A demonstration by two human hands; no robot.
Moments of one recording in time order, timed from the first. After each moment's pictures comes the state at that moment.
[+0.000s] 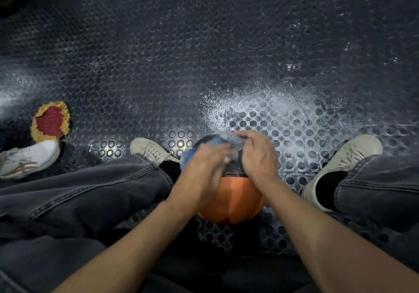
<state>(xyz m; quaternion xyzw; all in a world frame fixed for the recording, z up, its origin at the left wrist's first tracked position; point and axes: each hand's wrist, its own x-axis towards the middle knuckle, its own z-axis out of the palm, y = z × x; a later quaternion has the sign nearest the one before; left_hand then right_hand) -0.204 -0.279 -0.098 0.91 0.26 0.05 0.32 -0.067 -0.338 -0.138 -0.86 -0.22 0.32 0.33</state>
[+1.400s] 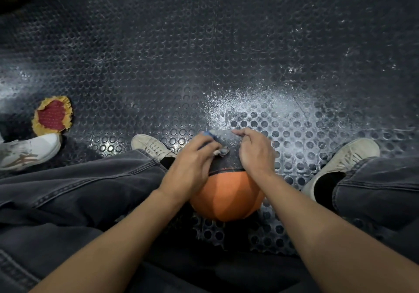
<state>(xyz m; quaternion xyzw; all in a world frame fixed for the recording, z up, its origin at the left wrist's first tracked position) -0.217 -0.259 -0.100 0.92 0.26 0.07 0.29 -0.070 -0.332 -0.142 -0.86 -0.22 0.32 0.33</state>
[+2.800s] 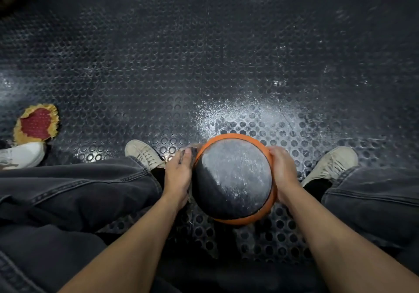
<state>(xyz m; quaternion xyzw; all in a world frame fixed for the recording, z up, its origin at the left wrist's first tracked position) -0.205 -0.269 -0.136 0.50 0.57 0.24 0.61 -0.036 -0.386 -0.138 -0.79 0.04 0.38 0.47</state>
